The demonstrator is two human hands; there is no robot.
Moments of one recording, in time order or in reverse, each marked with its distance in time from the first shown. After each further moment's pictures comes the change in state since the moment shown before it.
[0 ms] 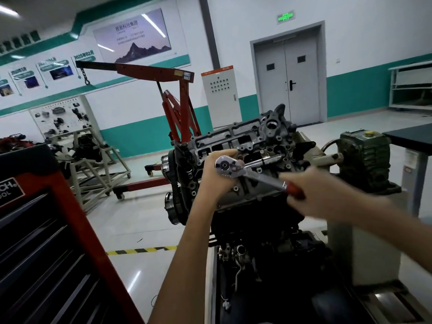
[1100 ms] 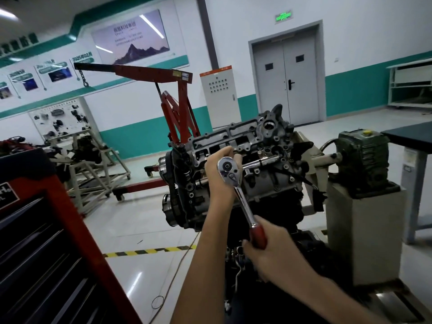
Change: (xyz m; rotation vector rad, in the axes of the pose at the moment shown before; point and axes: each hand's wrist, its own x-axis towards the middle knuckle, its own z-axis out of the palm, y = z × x) left_hand 0.006 0.001 0.034 -0.127 0.327 -0.036; right_hand -0.021 -0.064 0.097 0.724 0.247 0.225
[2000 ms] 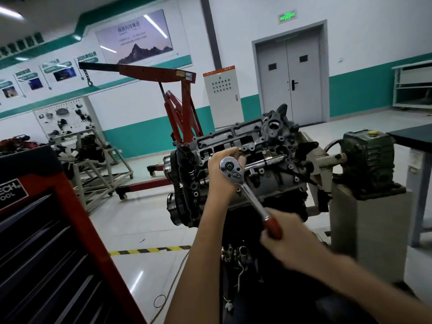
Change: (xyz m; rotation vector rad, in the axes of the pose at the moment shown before) left_hand 0.004 -0.006 -0.017 0.096 -0.179 0.024; right_hand 0.012 -0.004 -0.026 -0.186 -0.064 -0.092
